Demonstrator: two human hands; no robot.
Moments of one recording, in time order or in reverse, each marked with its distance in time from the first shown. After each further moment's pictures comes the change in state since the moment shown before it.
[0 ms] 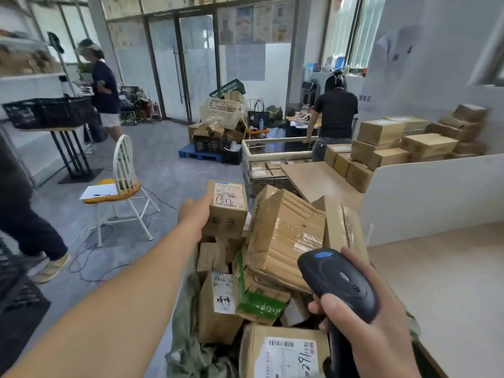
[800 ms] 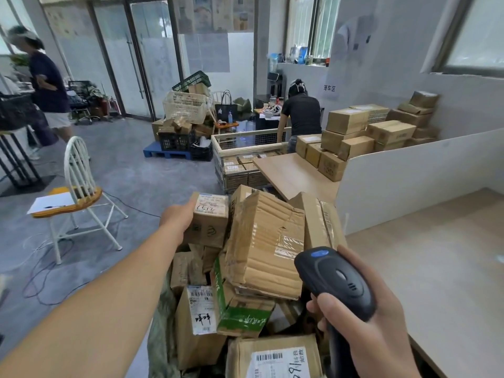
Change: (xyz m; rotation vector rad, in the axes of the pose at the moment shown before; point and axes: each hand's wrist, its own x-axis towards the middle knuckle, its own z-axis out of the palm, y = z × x) left_hand 0.020 0.008 0.045 0.230 -0.010 0.014; right_hand 0.023 0.014 -0.008 -0.031 0.134 -0.006
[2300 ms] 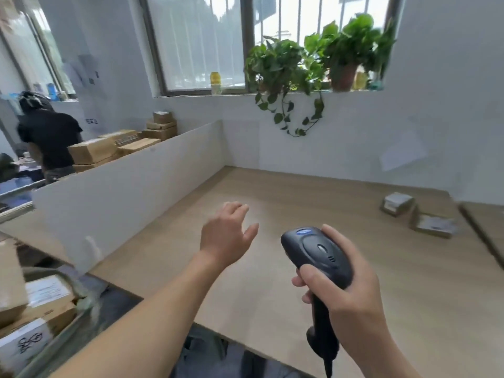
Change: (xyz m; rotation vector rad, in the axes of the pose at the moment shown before) left_hand -0.698 -0.012 0.403 0.531 -0.647 1.536; right_hand -0.307 -0.108 -0.480 -0.064 0.784 -0.162
